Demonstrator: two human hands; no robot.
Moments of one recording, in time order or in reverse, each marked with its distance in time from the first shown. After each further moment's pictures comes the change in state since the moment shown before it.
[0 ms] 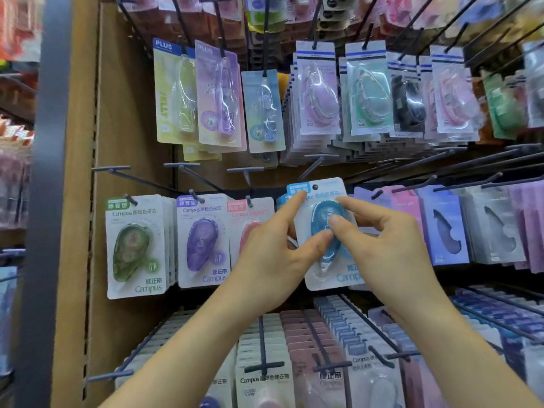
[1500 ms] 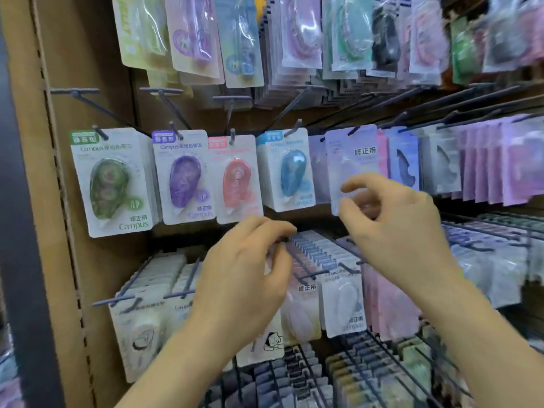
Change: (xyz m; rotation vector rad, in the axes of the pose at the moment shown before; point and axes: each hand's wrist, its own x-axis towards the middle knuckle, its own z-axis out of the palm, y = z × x) left_hand -0.101 -0.017 -0.004 0.444 0.144 0.251; right_hand -0.064 -0.015 -0.022 -0.755 0.027 -0.090
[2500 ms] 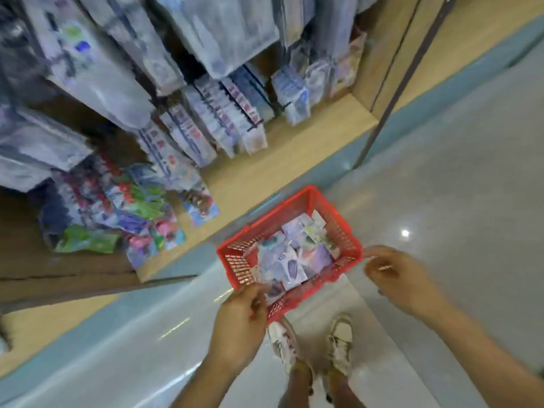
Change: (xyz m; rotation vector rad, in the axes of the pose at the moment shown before) left_hand -0.659 0.187 0.243 -0.345 -1.289 -0.911; right_hand -0.703 0.340 -0.131 -0.033 -0.868 1.451
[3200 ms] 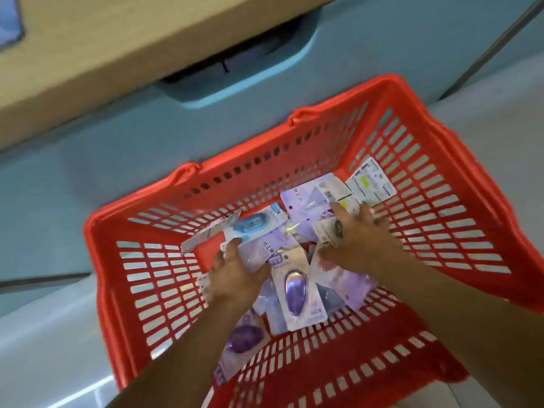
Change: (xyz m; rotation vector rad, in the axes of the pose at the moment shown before) left_hand 0.290 -0.353 0.342 0.034 -0.064 -0.512; right_hand 0.398 0.263 0.297 -0.731 -0.237 0.092
